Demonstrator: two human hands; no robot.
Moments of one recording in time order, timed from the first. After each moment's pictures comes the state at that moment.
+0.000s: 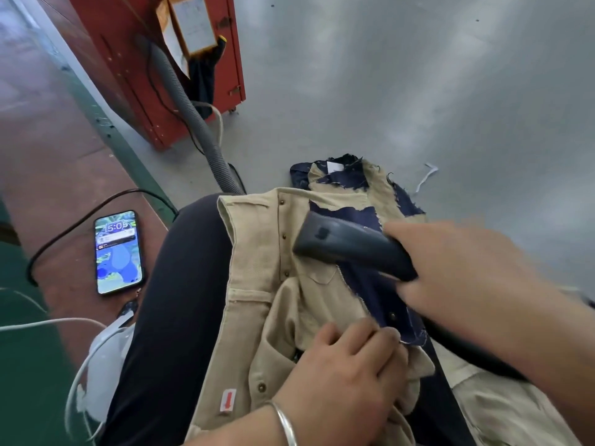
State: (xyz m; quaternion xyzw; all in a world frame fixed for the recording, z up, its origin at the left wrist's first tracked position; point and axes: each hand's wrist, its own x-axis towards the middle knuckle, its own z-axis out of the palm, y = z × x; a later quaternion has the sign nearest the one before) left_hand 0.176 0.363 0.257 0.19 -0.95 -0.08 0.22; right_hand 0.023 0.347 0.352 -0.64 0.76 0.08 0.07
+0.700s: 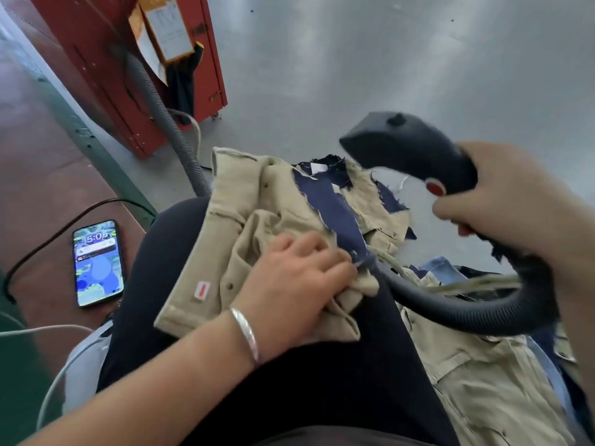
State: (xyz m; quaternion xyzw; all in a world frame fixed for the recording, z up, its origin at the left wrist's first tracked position) left_hand 0.167 0.289 0.286 0.17 -0.98 -0.06 0.11; right_hand -0.058 0.343 0.374 -0.51 0.82 -0.18 0.17
